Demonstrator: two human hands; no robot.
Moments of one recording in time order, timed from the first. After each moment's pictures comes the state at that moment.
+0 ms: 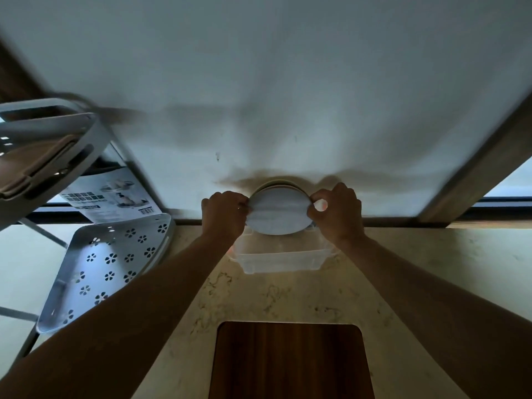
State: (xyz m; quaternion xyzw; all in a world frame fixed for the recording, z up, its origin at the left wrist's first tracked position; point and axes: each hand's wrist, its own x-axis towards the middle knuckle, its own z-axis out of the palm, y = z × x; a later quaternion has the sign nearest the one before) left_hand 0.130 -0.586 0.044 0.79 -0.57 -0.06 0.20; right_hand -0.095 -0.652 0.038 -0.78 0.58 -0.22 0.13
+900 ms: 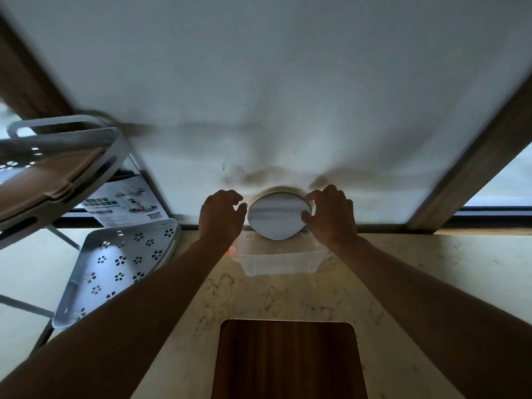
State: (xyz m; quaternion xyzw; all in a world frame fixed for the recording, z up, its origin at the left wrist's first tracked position) left_hand 0.129 -0.563 0.075 0.79 -0.51 -0.06 0.32; right_hand -0.087 -0.630 0.078 -0.80 0.57 -0.17 0.07
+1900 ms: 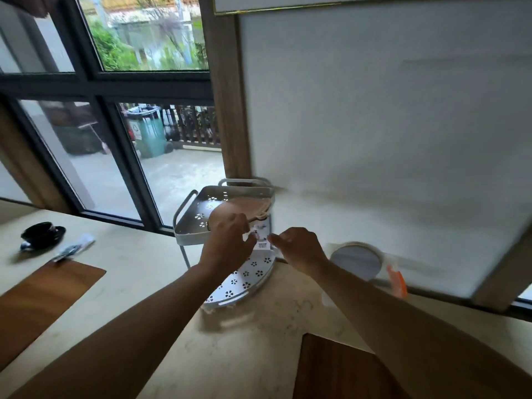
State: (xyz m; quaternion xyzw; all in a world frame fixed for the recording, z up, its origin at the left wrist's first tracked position) left_hand 0.230 -0.323 0.253 0.78 -0.54 0.09 0.32; right_hand 0.090 -0.436 0.233 -0.87 0.38 -0.17 0.26
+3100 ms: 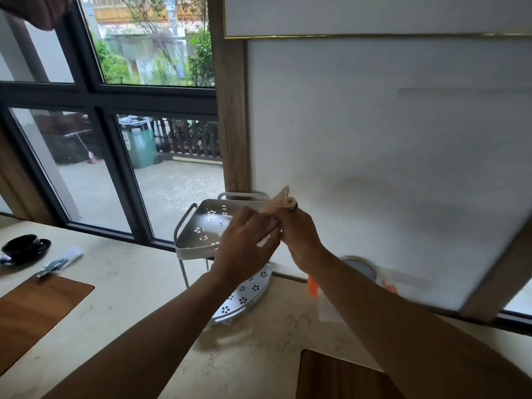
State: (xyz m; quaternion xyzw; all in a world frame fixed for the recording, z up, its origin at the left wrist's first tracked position) left_hand 0.207 -0.322 0.283 0.65 -0.59 0.14 0.46; right_hand 0.116 -0.428 0.289 -0.59 0.30 -0.39 0.64
